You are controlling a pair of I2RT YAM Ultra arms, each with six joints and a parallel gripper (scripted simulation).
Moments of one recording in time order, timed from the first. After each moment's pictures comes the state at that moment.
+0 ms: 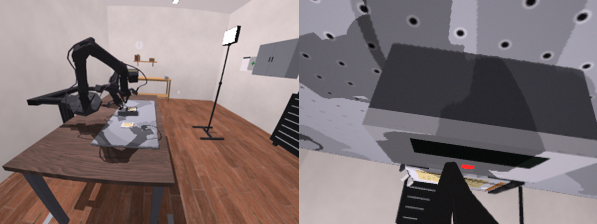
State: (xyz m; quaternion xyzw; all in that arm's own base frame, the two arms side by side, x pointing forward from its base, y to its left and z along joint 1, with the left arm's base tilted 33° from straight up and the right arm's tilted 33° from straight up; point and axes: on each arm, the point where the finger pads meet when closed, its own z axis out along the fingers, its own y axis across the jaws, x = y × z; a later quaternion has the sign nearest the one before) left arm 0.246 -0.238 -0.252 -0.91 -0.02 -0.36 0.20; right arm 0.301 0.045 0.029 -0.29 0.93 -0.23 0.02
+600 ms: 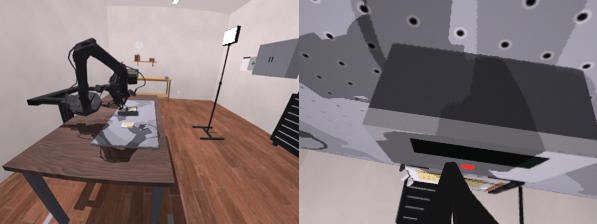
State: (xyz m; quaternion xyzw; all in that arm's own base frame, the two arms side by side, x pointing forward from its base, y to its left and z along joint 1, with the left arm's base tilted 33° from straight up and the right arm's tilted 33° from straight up) left arm 0.246 -0.238 -0.252 -0.91 -0.02 -0.36 0.20; right arm 0.289 0.040 0.017 -0.32 0.92 -0.23 -0.01
